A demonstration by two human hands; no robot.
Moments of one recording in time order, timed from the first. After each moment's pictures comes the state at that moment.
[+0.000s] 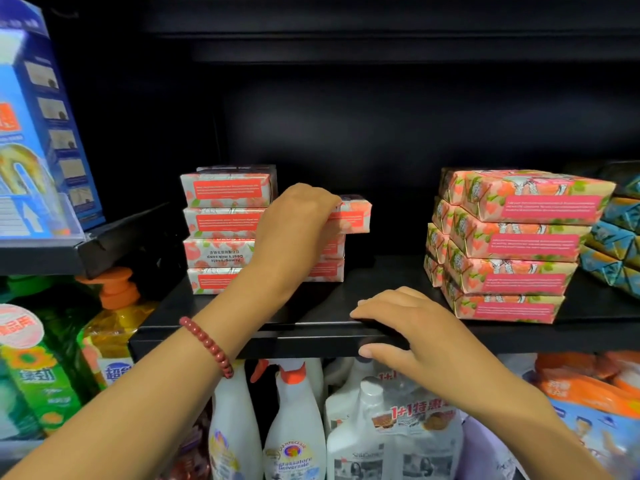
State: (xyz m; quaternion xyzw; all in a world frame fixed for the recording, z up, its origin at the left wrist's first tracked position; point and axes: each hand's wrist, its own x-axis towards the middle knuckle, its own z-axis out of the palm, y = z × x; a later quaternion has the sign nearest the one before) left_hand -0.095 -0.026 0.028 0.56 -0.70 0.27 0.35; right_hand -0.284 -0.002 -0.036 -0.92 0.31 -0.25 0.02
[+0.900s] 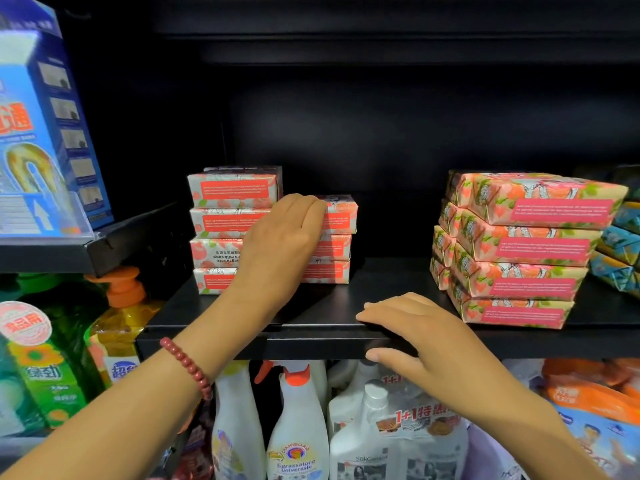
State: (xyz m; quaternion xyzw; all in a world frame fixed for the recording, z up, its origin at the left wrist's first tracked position) left_hand -0.076 -0.012 0.007 0.55 -0.70 0.36 0.27; right_hand -0.286 0.002 -0.037 -0.92 0.31 -0.25 0.01
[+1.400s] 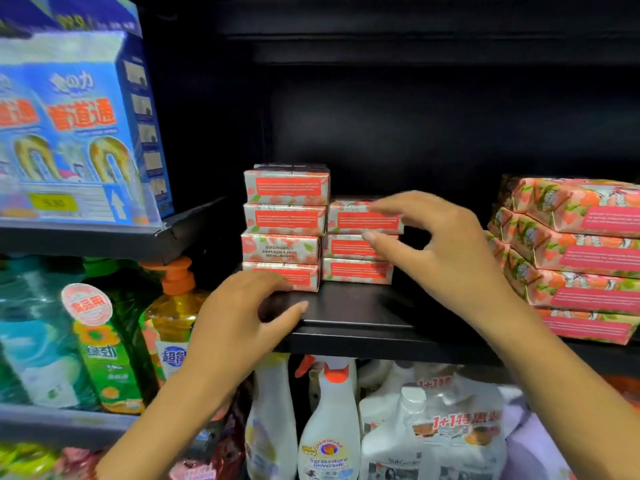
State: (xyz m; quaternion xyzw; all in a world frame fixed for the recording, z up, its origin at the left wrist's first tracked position) left_hand -0.013 0.064 -0.048 0.61 -0.65 0.16 0.42; right_hand -0.222 -0.008 0.033 -0.84 0.26 -0.47 0.04
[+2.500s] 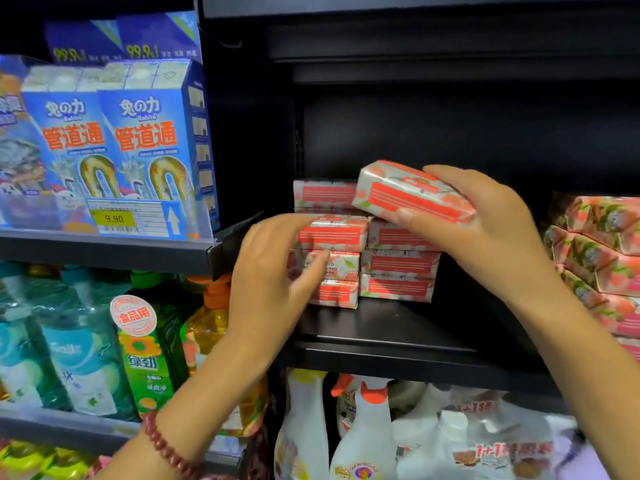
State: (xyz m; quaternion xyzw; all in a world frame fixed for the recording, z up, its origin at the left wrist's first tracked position) left_hand 0.004 0.050 -0.008 0.54 -0.61 0.26 0.52; right_hand -0.200 -0.010 0.059 -0.81 0.29 -0.50 0.09
